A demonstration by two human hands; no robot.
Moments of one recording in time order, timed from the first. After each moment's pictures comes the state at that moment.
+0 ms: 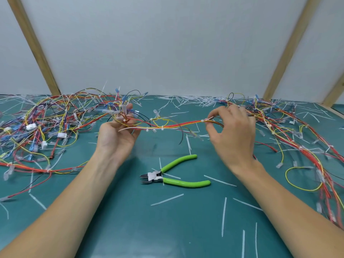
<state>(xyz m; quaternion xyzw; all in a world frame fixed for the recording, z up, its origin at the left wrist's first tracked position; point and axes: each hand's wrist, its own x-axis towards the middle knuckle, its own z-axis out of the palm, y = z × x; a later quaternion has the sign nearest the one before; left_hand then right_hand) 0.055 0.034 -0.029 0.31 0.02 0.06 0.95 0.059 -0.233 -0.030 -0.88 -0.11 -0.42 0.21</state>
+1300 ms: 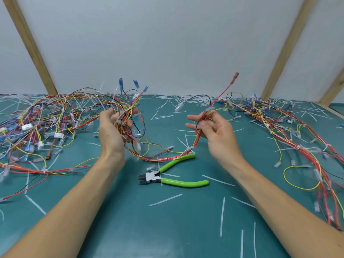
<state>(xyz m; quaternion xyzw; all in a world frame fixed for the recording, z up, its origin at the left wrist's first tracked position) 0.047 0.021 -0.027 0.57 0.10 0.22 0.78 0.060 -0.212 -0.037 -0.71 -0.14 -0.10 0.68</state>
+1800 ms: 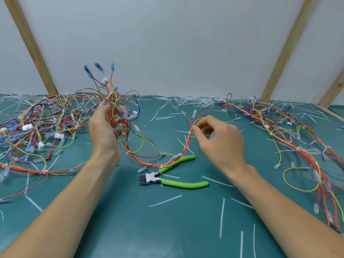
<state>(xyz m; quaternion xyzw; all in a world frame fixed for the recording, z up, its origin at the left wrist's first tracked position) 0.045 0.031 -0.014 0.52 0.03 0.27 0.81 0.051 -0.219 -0.036 -0.88 -0.12 -0.33 0.30</state>
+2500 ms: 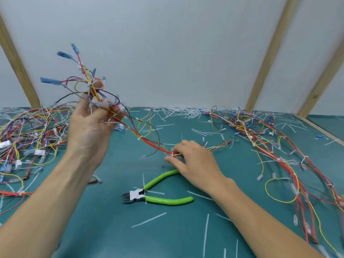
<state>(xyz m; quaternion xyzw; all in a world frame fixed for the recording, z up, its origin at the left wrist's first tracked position) 0.046 0.018 0.031 0.48 -0.11 0.24 0.83 0.057 -0.217 -0.043 -0.95 -0.22 -0.14 0.19</state>
